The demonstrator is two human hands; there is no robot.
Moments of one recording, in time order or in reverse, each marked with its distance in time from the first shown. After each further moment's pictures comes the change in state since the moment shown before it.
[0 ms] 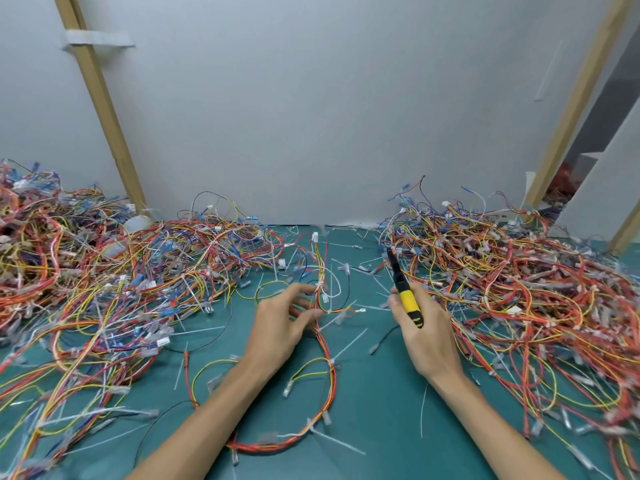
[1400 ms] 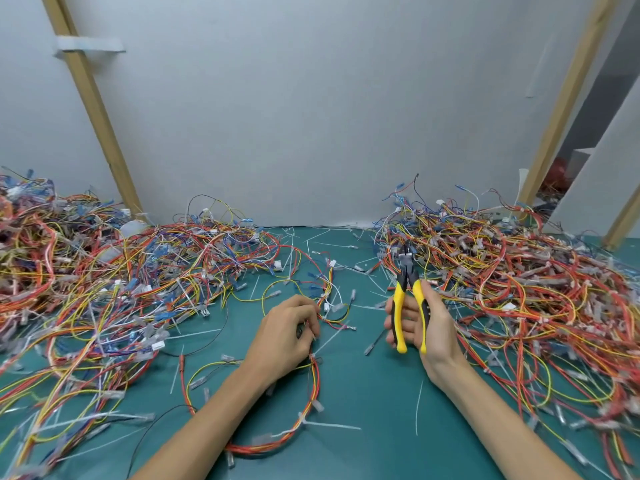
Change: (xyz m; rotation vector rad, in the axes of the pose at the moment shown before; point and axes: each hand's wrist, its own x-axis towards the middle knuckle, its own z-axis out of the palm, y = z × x) left_hand -0.006 0.006 0.002 0.300 -0.183 0.105; right_hand 0.007 -0.003 -0.008 0.812 -0.167 0.559
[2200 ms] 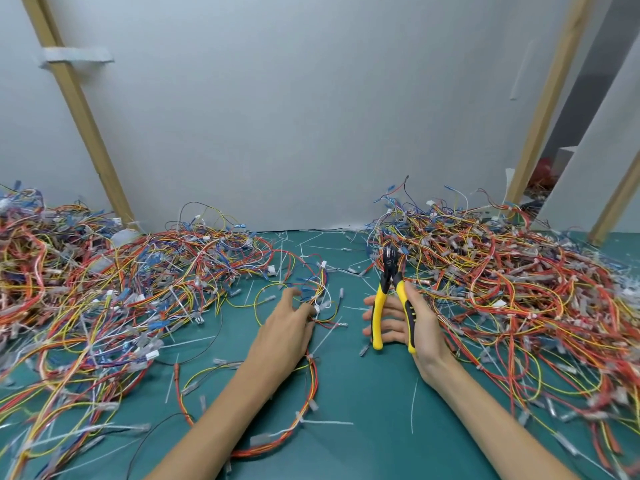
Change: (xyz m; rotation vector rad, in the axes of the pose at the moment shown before) left_hand 0.013 0.005 0.009 0.334 -0.110 -0.100; right_hand -0.001 -0.003 0.005 -0.104 -0.052 -0.002
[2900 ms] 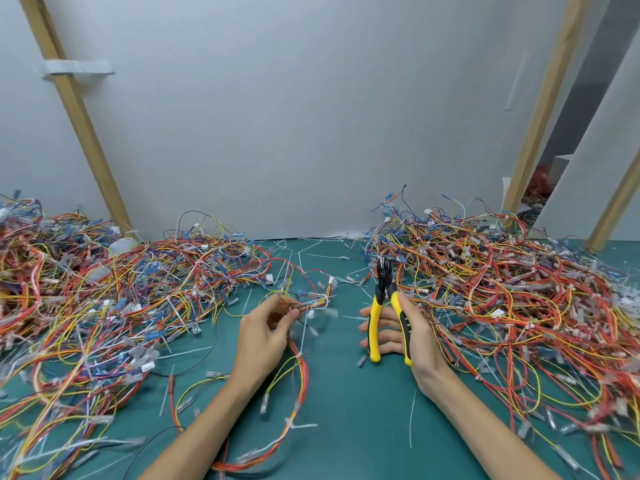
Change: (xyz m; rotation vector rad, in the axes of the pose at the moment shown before) left_hand -0.002 -0.012 -0.008 -0.735 0.380 -0.059; right_hand -0.001 0.000 0.002 -0.029 0.000 0.006
